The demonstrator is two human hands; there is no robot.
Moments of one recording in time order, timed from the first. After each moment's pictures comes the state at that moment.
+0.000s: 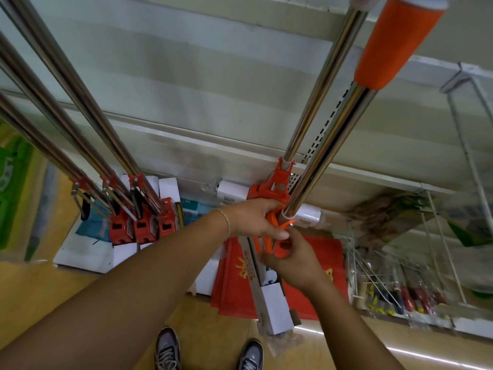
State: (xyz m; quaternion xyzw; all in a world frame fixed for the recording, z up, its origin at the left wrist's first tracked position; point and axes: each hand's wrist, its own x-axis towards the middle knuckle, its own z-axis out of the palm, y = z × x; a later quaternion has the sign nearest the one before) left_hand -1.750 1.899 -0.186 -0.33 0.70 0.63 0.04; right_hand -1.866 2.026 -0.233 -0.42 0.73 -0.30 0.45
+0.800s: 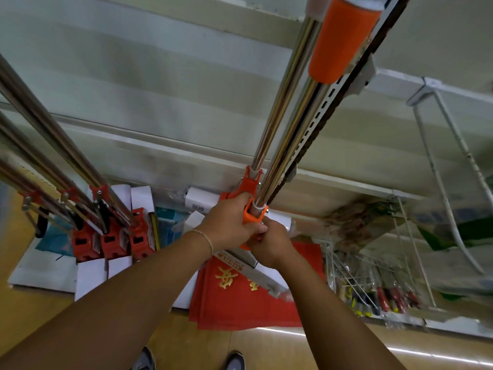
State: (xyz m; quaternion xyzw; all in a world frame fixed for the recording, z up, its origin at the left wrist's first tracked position) left_hand -1.763 1.899 -0.199 -0.43 0.77 0.46 -0.11; right_hand -1.888 1.970 -0.238 -0.54 0.74 -0.18 0.35
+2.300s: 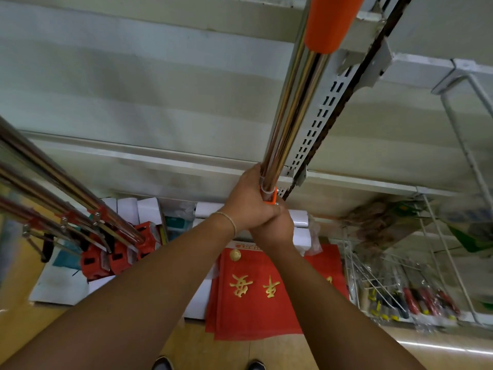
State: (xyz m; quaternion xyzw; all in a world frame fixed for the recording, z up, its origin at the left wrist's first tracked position) left_hand -1.819 1.843 -0.218 -0.43 0.75 0.45 -0.20; right_hand -1.878 1.913 -0.271 -0.36 0.82 -0.36 0.26
